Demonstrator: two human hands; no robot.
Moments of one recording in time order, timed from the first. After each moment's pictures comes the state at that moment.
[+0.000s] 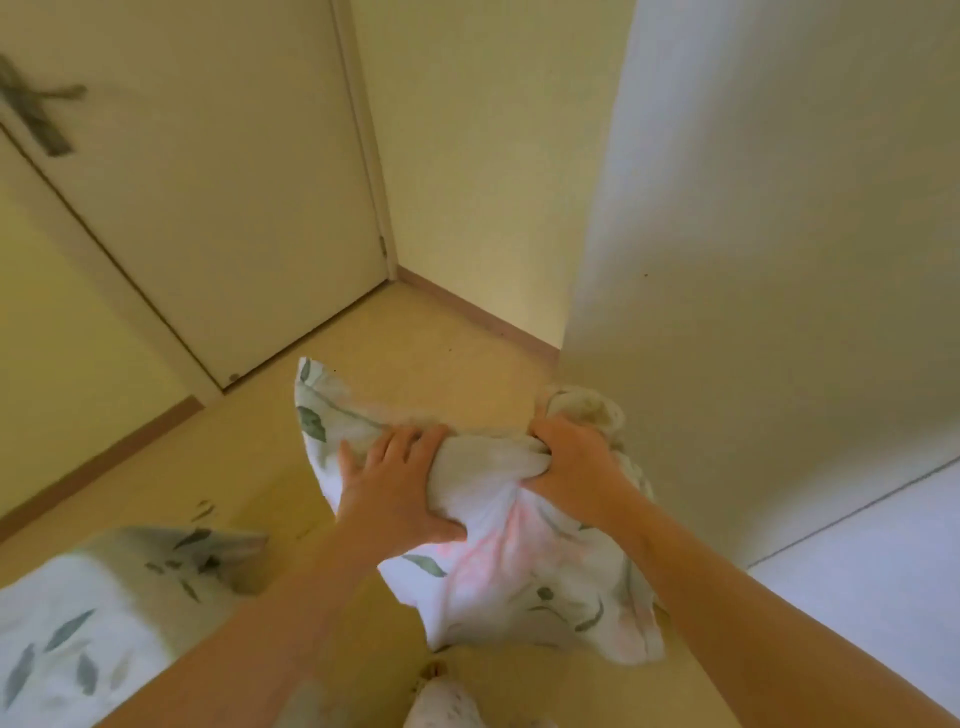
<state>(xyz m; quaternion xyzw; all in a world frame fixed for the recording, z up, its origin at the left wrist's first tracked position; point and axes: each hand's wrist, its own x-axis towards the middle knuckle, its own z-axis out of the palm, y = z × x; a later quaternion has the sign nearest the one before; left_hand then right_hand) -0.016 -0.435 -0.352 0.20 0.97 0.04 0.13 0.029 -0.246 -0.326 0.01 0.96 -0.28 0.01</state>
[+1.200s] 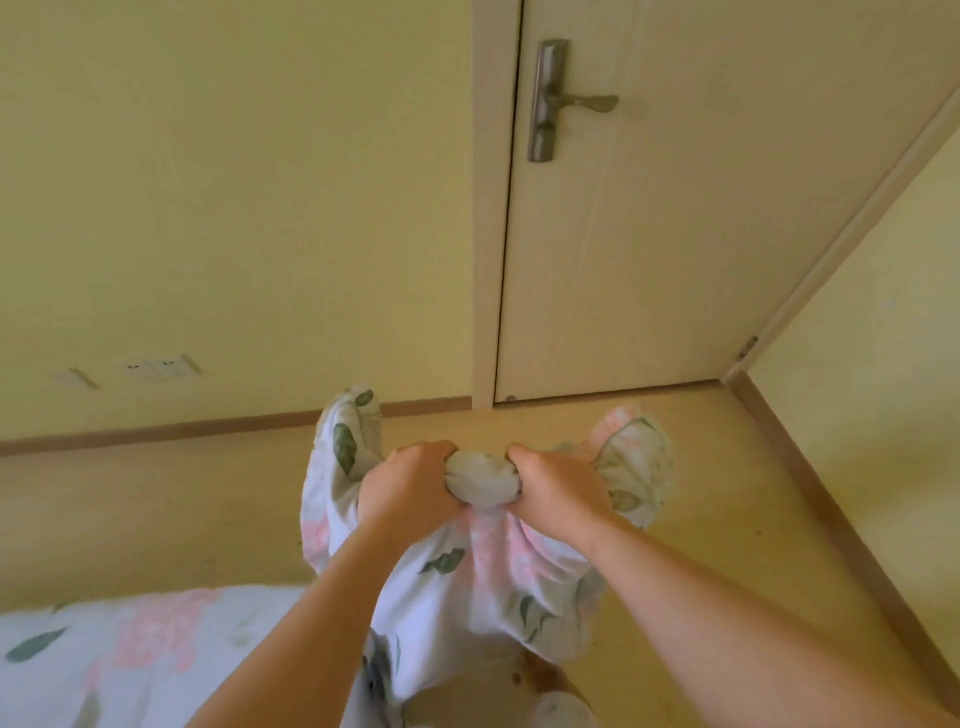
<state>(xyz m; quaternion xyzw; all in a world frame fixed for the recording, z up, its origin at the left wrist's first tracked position) -0.361 -0.828 -0.382 -0.20 0.95 0.23 0.06 -0.437 -0.684 -0.390 -0.35 0.91 -0.14 0.16</state>
